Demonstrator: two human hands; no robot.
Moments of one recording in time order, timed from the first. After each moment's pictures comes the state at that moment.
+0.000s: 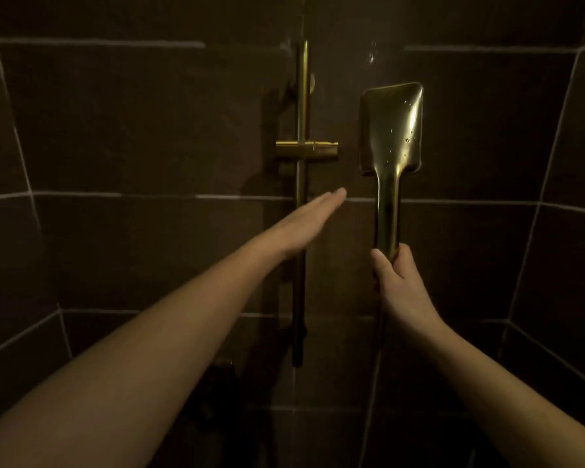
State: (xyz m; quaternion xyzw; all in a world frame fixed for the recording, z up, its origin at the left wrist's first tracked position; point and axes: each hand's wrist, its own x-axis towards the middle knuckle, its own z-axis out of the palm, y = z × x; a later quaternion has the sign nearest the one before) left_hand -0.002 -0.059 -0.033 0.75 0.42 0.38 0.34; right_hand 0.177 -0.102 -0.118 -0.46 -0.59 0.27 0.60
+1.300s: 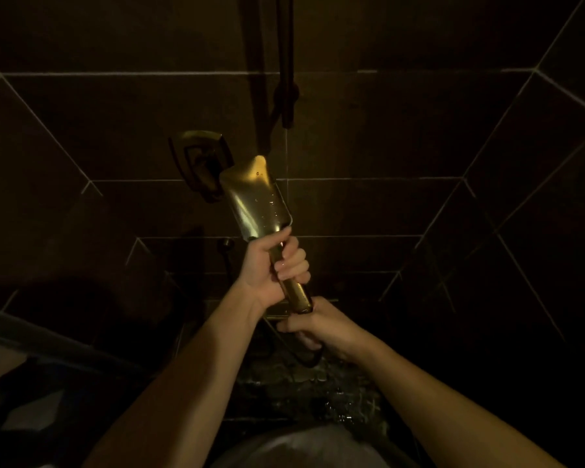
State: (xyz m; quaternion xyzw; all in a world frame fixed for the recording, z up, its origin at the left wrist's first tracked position) left_hand -0.014 -0.254 -0.423 0.21 0.25 0.42 0.85; right_hand 0.129 -0.315 -0.445 -0.47 -0.50 0.70 0.18
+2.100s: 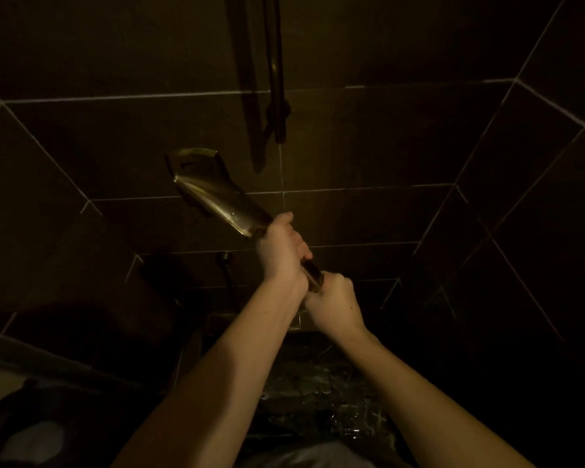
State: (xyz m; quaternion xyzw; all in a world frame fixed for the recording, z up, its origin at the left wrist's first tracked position) left_hand 0.043 -0.245 -0.368 0.11 0.50 0.61 0.60; right_hand 0.128 -0.290 -0.430 -0.64 -0.58 0.41 0.30
